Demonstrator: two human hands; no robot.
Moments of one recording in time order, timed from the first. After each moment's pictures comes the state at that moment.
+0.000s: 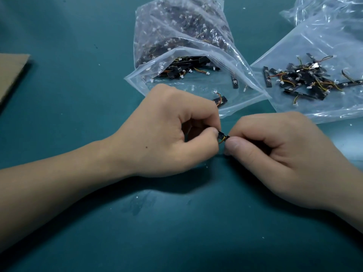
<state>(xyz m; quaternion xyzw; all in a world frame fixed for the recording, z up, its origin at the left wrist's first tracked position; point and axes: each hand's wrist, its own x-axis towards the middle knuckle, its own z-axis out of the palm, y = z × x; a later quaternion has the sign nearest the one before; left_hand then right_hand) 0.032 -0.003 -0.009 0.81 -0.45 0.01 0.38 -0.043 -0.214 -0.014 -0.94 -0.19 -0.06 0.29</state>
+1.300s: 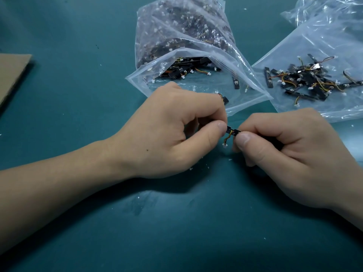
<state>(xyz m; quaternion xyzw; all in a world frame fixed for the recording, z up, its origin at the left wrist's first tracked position) 0.033 -0.003 -0.010 0.80 -0.47 0.05 0.36 -0.044 -0.215 -0.015 -0.90 -0.18 -0.09 0.38</state>
